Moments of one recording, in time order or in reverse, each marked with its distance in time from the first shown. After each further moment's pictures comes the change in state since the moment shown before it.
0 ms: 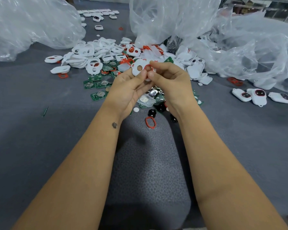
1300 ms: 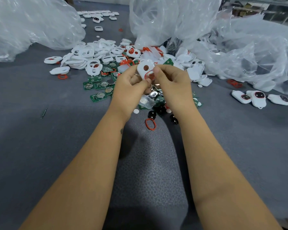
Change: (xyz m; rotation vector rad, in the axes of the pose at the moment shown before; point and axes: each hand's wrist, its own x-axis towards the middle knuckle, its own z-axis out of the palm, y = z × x) left_hand -0.001 -0.006 0.003 0.473 0.085 0.180; right_hand 0.000 -0.002 -0.001 -0.486 0.078 -0.109
